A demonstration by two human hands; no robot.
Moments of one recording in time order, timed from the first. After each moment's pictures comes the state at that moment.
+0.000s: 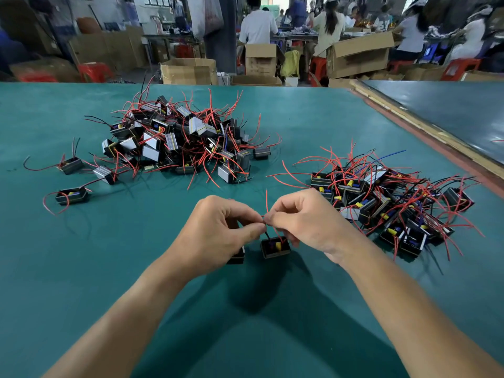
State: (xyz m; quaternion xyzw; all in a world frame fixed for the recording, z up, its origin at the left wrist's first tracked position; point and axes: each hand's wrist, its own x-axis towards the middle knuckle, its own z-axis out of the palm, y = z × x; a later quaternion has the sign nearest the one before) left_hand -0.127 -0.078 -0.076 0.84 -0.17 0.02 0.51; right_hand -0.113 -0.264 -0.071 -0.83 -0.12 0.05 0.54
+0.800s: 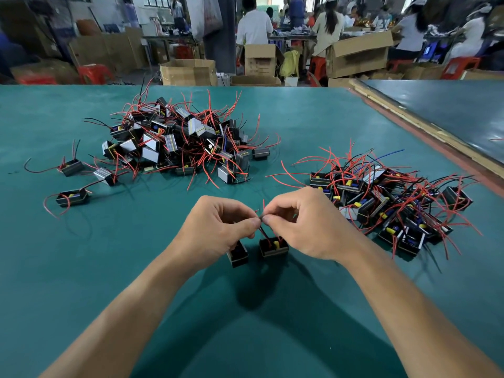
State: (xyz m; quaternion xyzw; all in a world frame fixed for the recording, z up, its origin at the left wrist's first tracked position) left_hand -0.127 -0.080 -0.072 0.79 -0.12 -0.03 0.59; right_hand -0.117 -0.269 -0.068 -0.88 -0.24 -0.07 0.40
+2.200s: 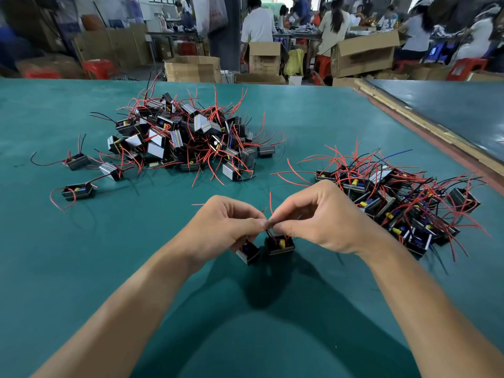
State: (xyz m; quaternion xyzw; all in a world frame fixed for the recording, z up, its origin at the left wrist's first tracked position) left_hand -0.125 -0.075 -0.071 0.78 -0.14 -0.11 0.60; right_hand -0.118 -0.280 -0.057 -0.81 -0.27 0.03 0.52
